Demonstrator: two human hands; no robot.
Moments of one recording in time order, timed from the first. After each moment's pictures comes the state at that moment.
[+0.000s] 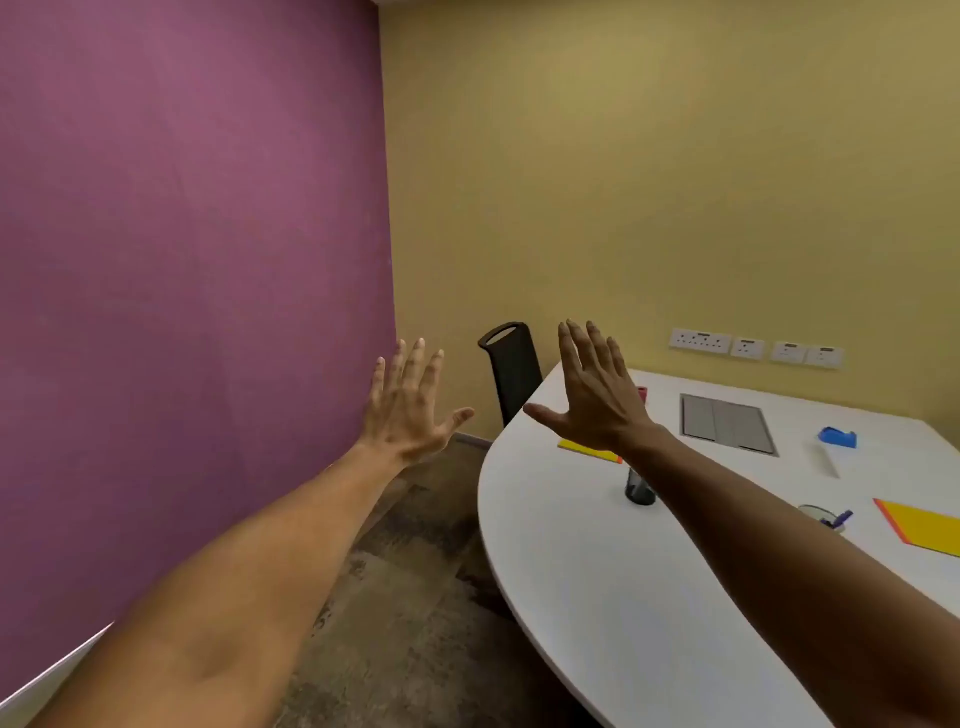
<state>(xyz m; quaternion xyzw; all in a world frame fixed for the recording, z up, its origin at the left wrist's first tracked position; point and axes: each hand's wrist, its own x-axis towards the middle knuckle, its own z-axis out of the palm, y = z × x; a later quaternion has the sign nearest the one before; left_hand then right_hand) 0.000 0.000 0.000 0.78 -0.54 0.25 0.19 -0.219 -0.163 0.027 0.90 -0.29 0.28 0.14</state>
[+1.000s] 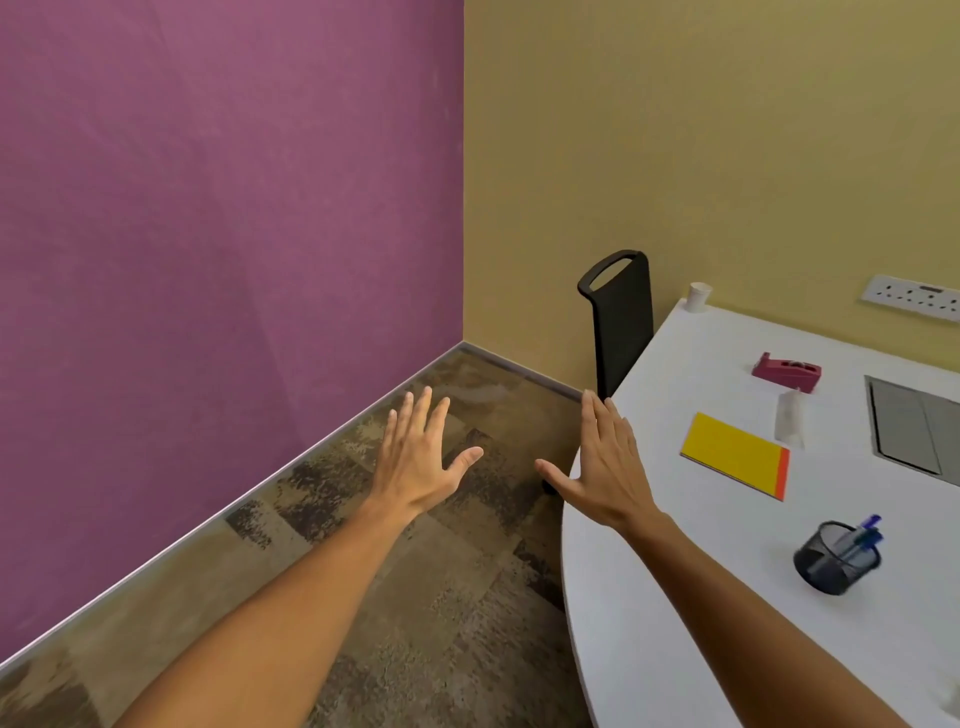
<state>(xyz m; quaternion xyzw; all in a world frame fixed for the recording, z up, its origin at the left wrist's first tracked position) 0.277 -0.190 -0.177 0.87 -0.45 0.08 0.18 0.082 -0.370 -0.173 0.93 -0.30 0.19 -0.08</state>
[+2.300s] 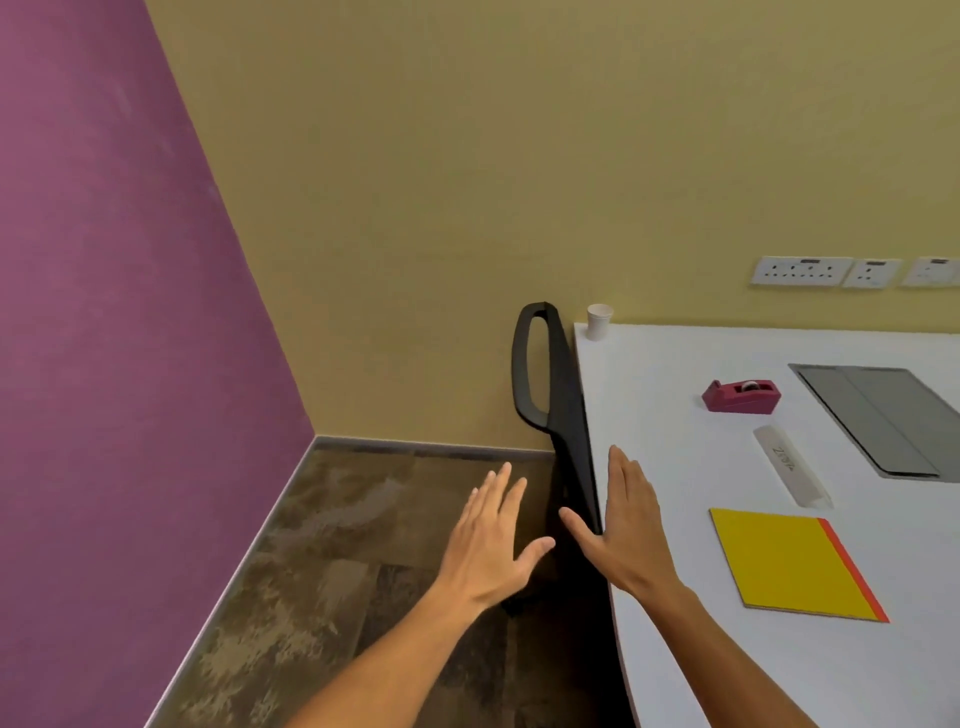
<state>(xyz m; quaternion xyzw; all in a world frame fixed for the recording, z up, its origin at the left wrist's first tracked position) 0.524 -0.650 -0.236 0.67 -0.71 -0.08 0.20 0.331 -0.716 -0.243 0.77 -0.58 0.24 -0.14</state>
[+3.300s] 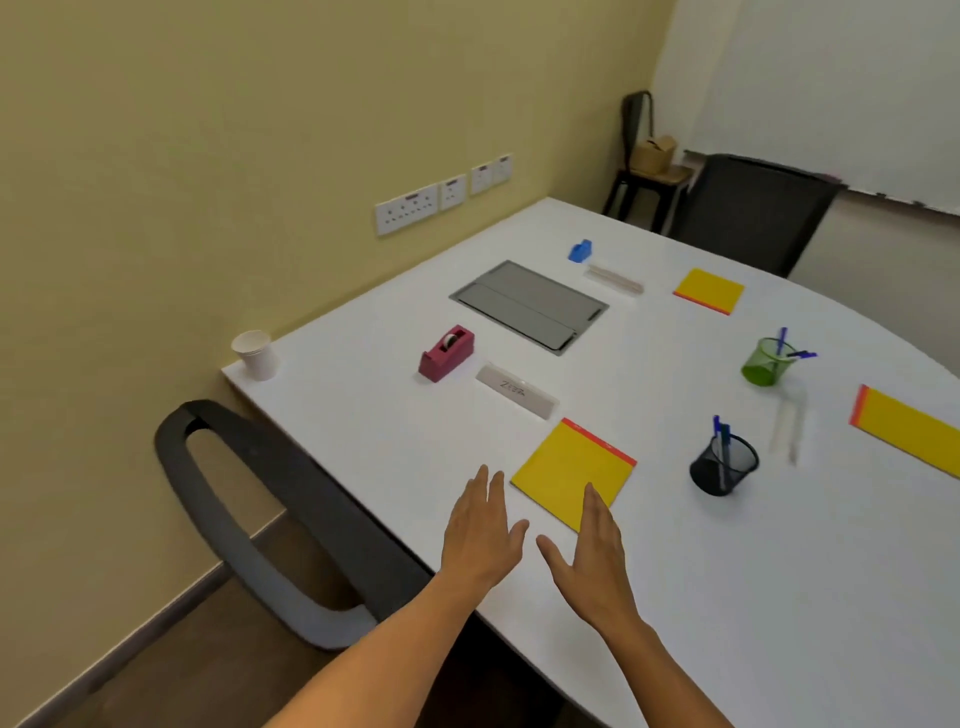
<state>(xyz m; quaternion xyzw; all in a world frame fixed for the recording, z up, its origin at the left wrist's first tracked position) 0.380 -0.903 -0.289 0.35 -0.90 -0.26 0.07 0.278 -0.766 -0.304 0.35 -0.88 0.30 -0.12</state>
